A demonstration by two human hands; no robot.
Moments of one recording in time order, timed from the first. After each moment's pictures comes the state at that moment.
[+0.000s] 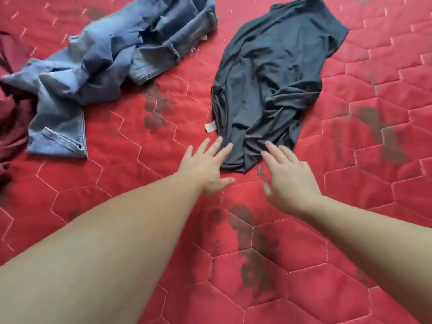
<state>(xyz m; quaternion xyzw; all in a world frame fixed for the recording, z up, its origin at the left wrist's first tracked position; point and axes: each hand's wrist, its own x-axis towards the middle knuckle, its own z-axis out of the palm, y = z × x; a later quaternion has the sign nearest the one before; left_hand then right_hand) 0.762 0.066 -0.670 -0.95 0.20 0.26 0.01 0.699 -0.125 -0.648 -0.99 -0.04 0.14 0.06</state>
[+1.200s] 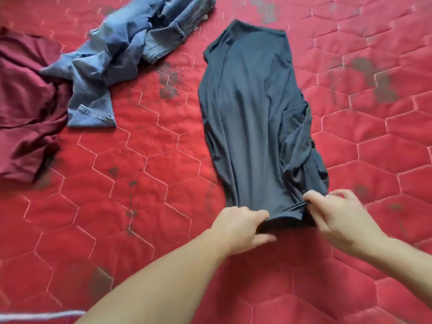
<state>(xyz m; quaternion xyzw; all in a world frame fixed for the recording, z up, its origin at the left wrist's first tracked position) 0.521 0.064 -0.668 -0.90 0.35 0.24 -0.08 0.477 -0.163 -0.657 -0.99 -0.08 0.05 0.12</state>
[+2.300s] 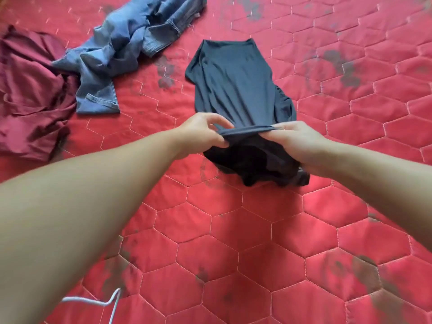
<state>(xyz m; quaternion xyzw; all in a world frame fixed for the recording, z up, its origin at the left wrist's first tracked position) 0.585 0.091 -0.538 -0.85 0.06 0.33 -0.42 0.511 -0.104 -0.528 -0.77 0.16 0.18 0.59</state>
